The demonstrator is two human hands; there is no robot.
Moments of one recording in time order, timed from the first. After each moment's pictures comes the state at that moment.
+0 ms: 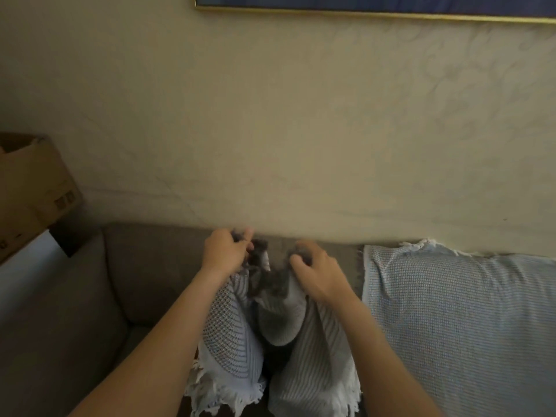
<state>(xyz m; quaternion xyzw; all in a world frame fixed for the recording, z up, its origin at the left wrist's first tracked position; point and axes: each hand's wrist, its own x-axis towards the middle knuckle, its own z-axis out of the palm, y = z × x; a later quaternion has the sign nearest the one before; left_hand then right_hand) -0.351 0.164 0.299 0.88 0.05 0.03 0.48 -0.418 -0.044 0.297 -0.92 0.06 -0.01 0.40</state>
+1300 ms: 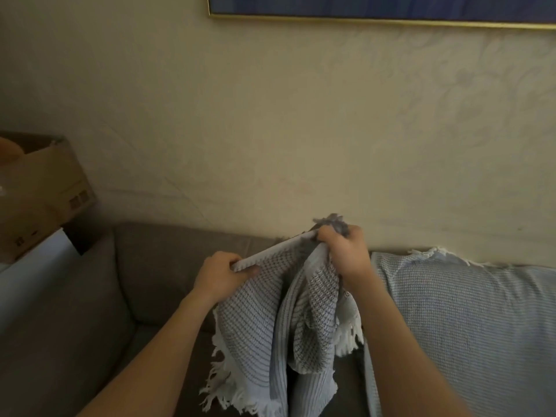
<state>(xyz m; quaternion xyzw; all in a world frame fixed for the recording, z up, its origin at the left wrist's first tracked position) -0.368 0.198 0.264 0.91 -0.04 -0.04 0.42 -0.393 -0.069 0.332 -0.71 0.03 -0.09 0.70</state>
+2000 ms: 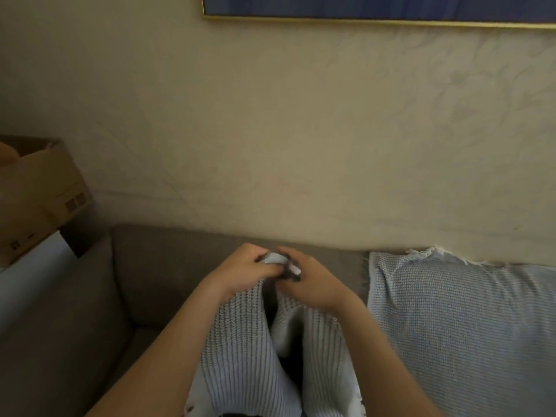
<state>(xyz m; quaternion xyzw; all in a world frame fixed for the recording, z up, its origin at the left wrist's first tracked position) -0.376 0.150 0.309 0.83 -0.15 -0.16 0.52 -0.401 -0.048 0.286 -0.88 -0.11 0.07 0.46</state>
